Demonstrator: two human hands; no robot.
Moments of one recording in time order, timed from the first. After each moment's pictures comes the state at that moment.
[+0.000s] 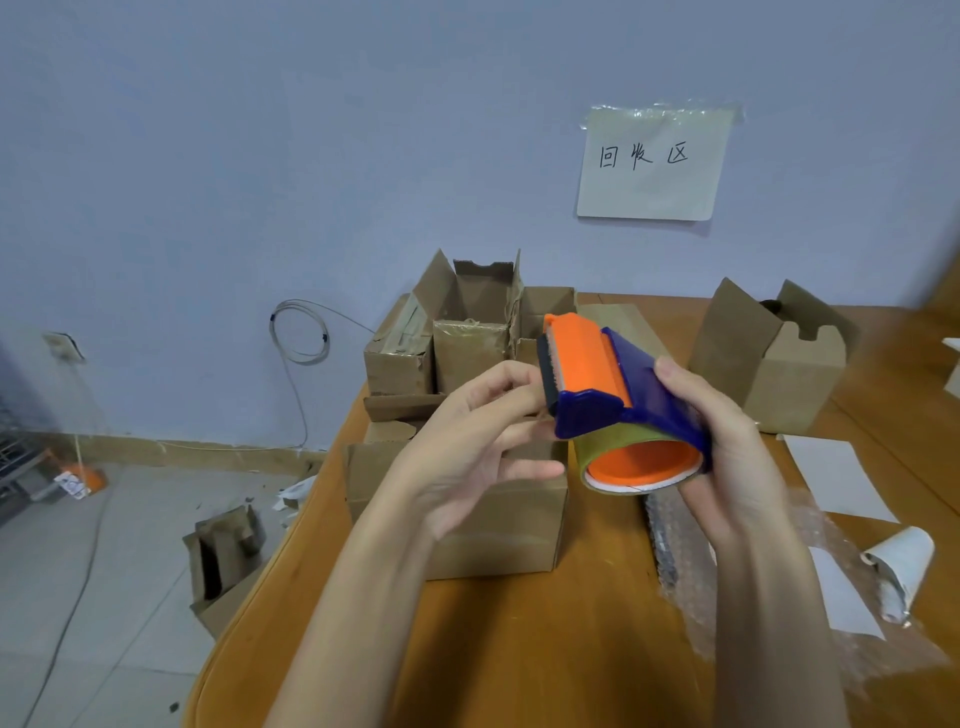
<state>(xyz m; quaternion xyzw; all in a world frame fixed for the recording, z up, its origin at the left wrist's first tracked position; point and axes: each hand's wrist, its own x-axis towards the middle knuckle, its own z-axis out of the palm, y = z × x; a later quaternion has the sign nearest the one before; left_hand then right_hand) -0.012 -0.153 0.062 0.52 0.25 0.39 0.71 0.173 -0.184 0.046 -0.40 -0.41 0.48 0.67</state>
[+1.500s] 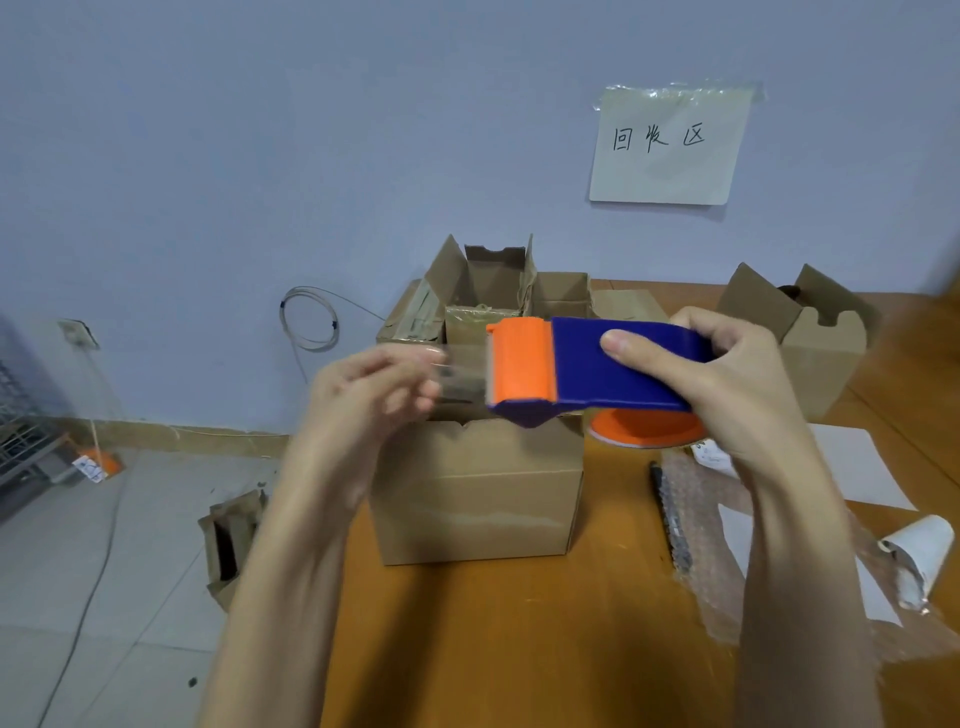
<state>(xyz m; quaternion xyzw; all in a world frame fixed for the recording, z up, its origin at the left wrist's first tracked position) -0.077 -0.139 0.057 0.50 0.39 0.57 0.52 0.169 -0.178 0.073 -0.56 -0.57 0.20 0.57</state>
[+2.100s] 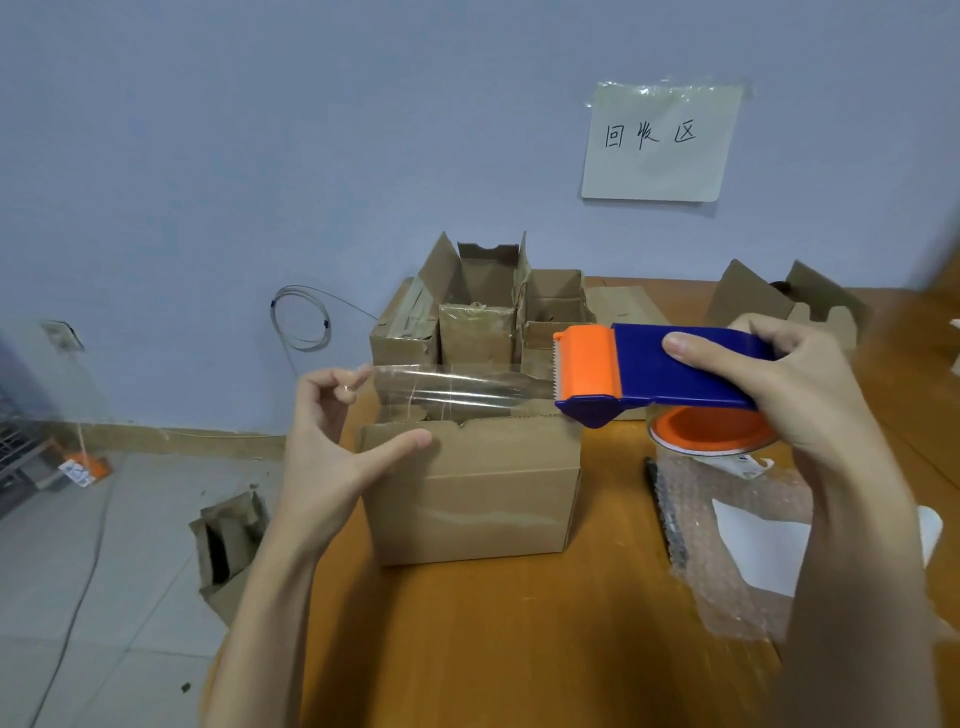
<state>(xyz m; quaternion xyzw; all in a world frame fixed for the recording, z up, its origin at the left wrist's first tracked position) -0.102 -0.125 -0.006 0.61 0.38 0.59 0.37 0.204 -0.181 0.072 -0.61 -0.55 0.17 0.55</state>
